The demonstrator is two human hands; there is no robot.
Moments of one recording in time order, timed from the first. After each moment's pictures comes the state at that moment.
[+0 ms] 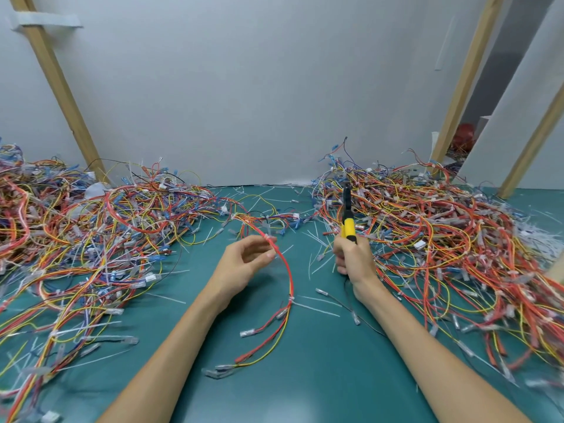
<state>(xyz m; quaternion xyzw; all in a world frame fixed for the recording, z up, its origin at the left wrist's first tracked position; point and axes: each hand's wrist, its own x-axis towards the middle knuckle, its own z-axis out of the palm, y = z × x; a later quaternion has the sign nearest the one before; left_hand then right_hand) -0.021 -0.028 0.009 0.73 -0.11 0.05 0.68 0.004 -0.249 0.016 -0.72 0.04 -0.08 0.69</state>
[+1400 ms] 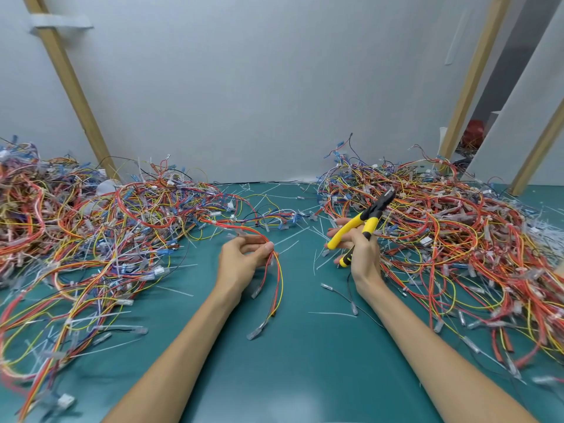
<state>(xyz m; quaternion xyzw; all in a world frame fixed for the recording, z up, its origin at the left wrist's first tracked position) -0.023 -0.035 0.003 0.70 0.05 0.12 0.70 0.002 -0.245 0.012 -0.66 0.01 -0.14 0.74</state>
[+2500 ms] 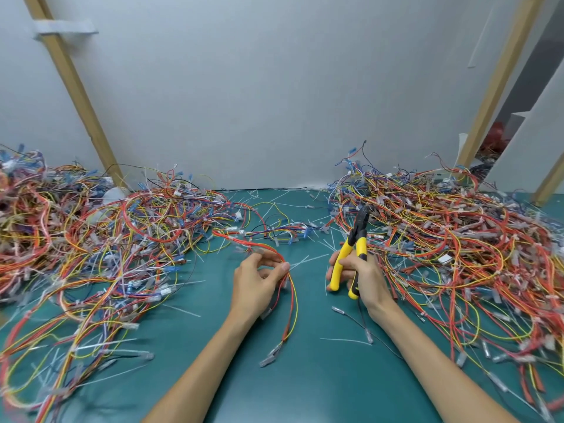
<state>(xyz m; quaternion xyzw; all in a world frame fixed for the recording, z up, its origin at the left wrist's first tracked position) -0.019 -0.041 0.002 0.77 0.02 0.15 0.62 0.011 -0.244 0.002 -0.69 -0.05 0.00 0.72</state>
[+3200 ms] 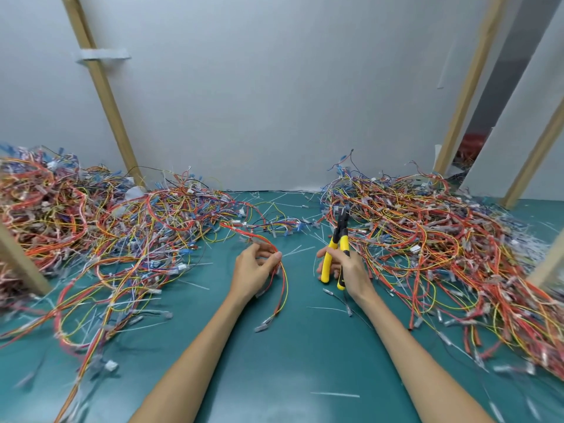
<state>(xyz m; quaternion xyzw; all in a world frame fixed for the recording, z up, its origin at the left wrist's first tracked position) -0.043 -0.041 0.006 0.80 0.01 0.17 0.58 -0.030 -0.249 0.013 -0.70 -0.09 0.00 0.71</state>
